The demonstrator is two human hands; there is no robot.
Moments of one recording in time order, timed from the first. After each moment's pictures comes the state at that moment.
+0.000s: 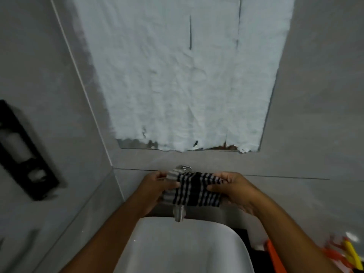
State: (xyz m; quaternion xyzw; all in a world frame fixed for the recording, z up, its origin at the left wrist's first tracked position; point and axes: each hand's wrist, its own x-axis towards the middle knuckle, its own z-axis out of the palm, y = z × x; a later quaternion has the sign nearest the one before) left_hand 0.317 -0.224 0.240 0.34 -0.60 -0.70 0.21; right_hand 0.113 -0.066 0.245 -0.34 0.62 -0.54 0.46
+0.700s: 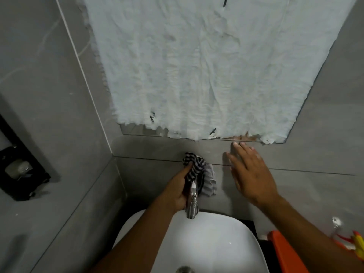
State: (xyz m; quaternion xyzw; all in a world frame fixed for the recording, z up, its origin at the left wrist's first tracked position) left_hand 0.258 -0.236 0.179 0.27 -0.30 -0.90 0.14; right_hand 0.062 -0.102 0.175 -0.61 0.70 -0.18 -0.34
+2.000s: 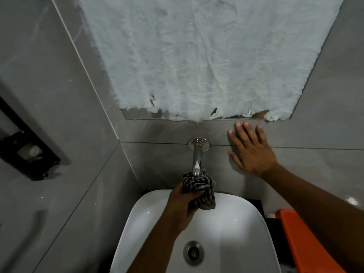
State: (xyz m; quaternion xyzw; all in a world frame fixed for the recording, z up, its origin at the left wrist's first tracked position) left_hand 0.318 -0.169 0.131 0.27 -0.39 -0.84 0.25; right_hand 0.025 -0.131 0.143 -0.58 0.65 -0.07 -0.48
